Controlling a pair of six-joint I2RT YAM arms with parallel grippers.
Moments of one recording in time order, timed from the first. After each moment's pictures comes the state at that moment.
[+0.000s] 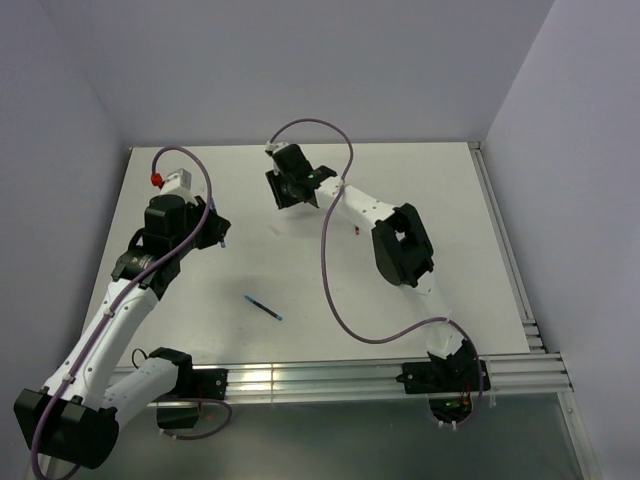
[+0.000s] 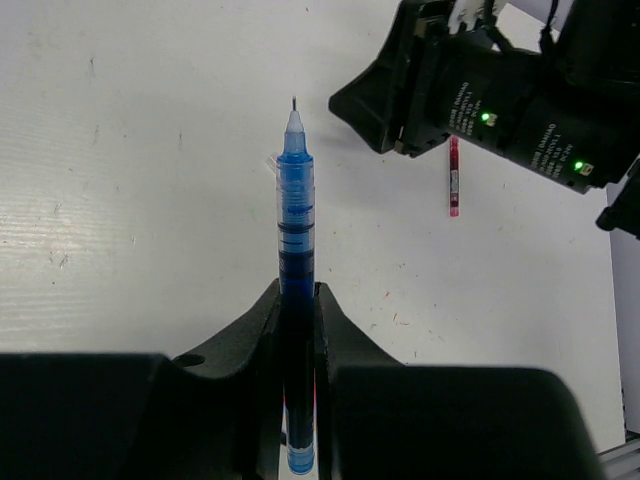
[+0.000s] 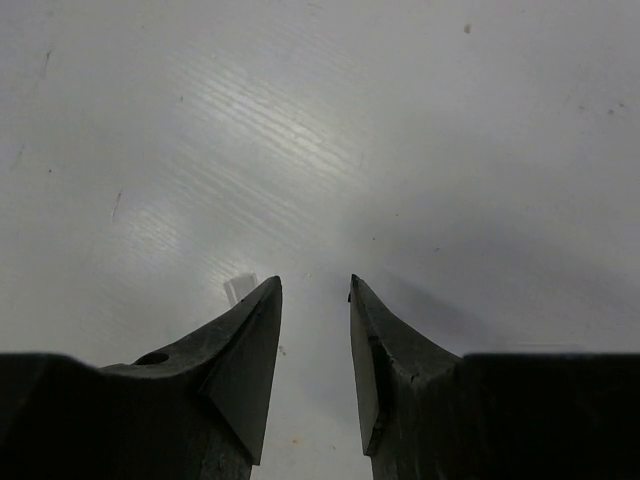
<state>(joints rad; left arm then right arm) -0.28 0.95 0.89 -0.41 0.02 -0.59 0.68 2.32 2.03 -0.47 0.04 0.19</state>
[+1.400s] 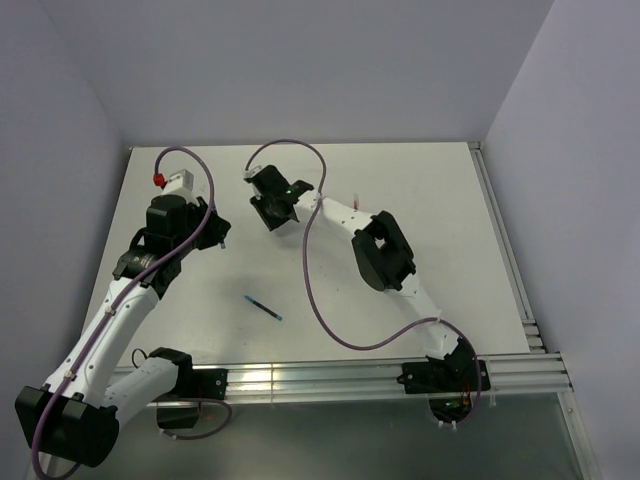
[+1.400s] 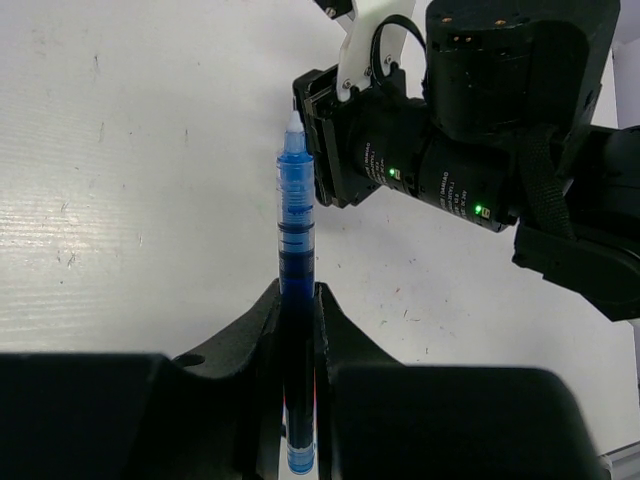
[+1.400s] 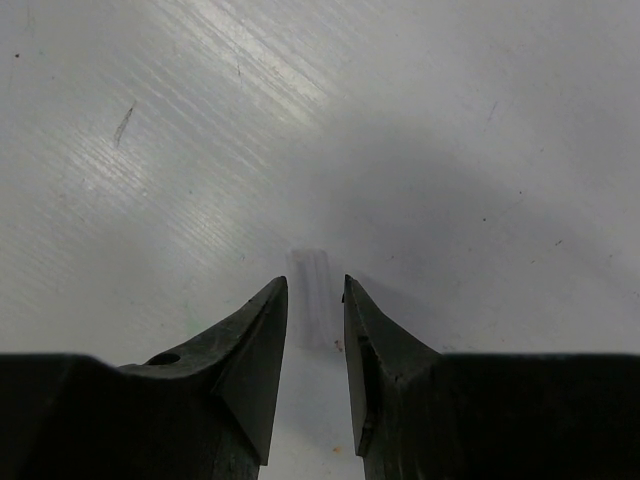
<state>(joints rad) -0.28 0.96 0.88 -0.40 0.02 -0.57 0.79 2.46 2.15 -0.60 0.08 0.08</state>
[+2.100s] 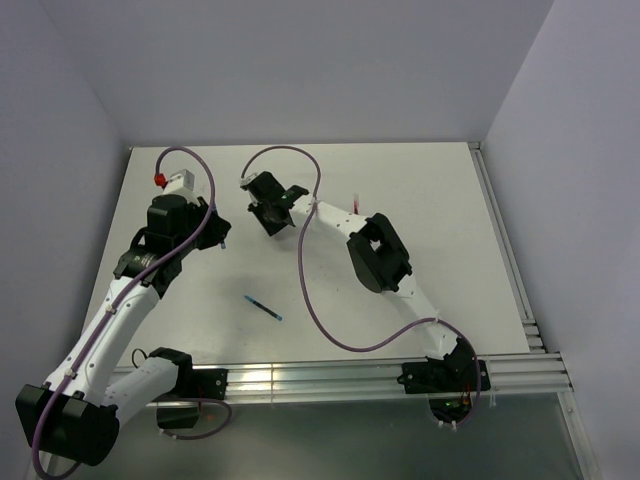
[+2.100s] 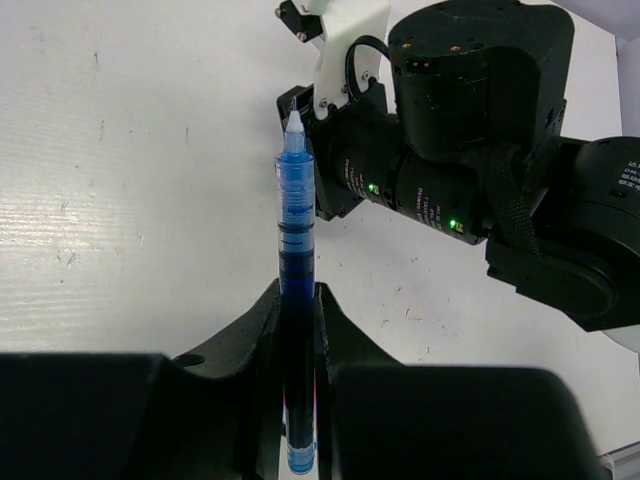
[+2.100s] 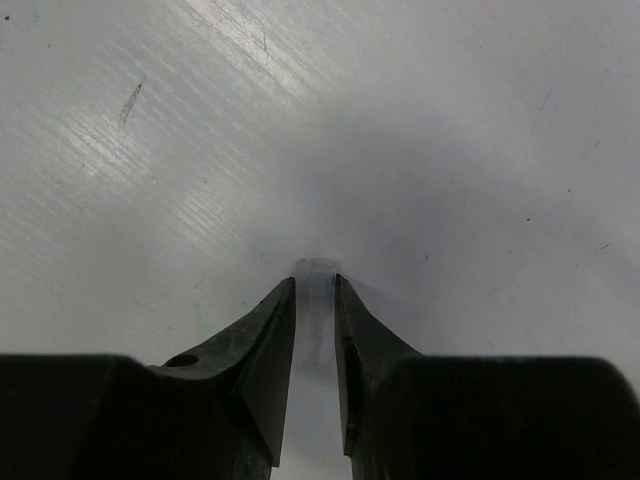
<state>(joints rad) -0.28 0.97 0.88 -0.40 0.02 -0.56 0.81 2.49 2.15 -0.61 0.09 0.07</state>
